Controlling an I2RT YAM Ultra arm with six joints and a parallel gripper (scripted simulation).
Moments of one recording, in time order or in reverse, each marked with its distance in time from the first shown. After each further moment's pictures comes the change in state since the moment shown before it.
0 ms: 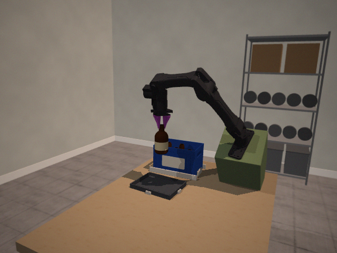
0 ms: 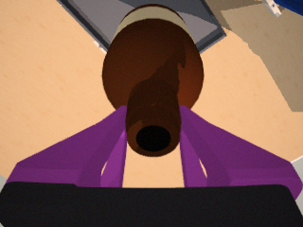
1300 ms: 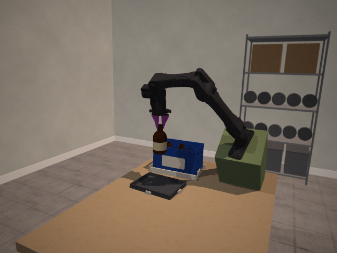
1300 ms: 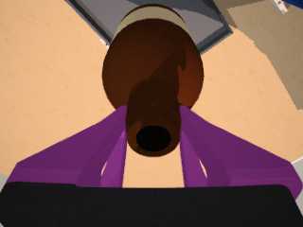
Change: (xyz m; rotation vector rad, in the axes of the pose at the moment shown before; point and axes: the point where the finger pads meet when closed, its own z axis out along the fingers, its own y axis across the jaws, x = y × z) arm 0.005 0.010 -0.002 -0.002 -0.003 0.007
